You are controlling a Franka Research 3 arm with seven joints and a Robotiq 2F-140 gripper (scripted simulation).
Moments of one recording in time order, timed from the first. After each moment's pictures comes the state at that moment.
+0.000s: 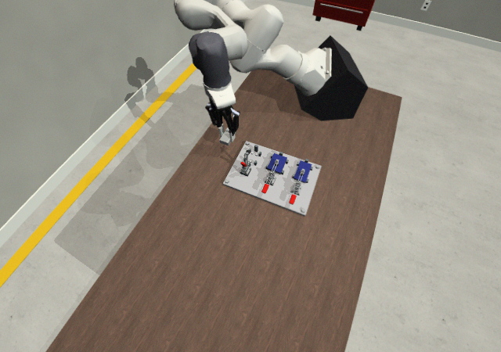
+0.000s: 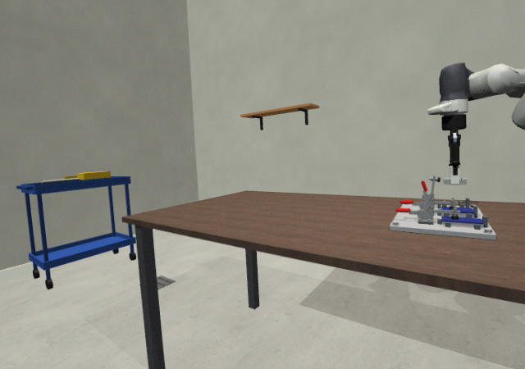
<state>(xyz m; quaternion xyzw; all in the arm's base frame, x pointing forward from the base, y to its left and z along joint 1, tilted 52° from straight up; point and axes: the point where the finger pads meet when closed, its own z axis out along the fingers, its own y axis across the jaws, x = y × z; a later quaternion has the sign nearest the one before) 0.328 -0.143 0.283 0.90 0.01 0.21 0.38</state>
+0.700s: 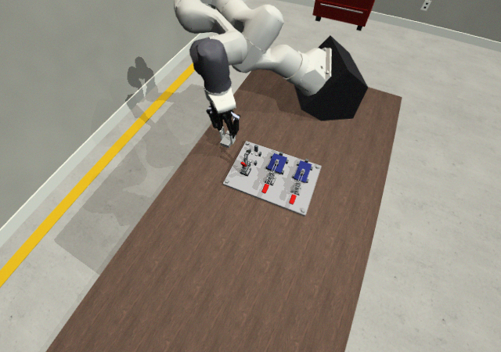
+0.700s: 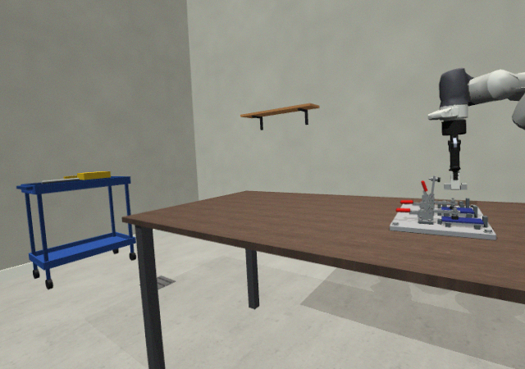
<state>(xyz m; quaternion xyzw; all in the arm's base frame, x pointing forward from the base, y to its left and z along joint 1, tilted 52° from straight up) 0.335 -0.156 0.272 0.90 0.01 0.21 0.38</state>
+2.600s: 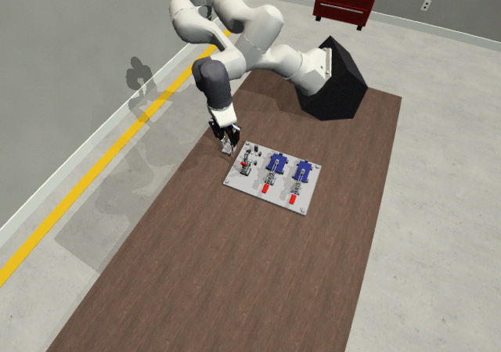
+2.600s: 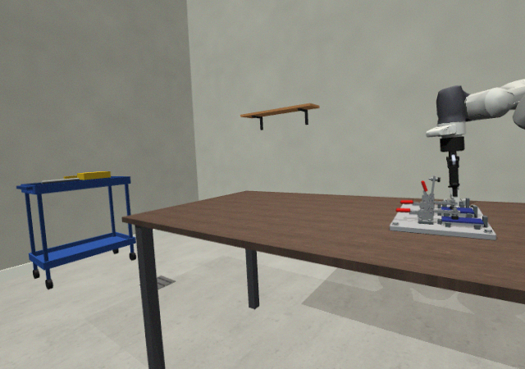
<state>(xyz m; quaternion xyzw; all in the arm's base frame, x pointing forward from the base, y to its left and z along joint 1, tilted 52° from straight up) 0.360 -0.197 0.236 0.90 0.01 0.20 0.38</state>
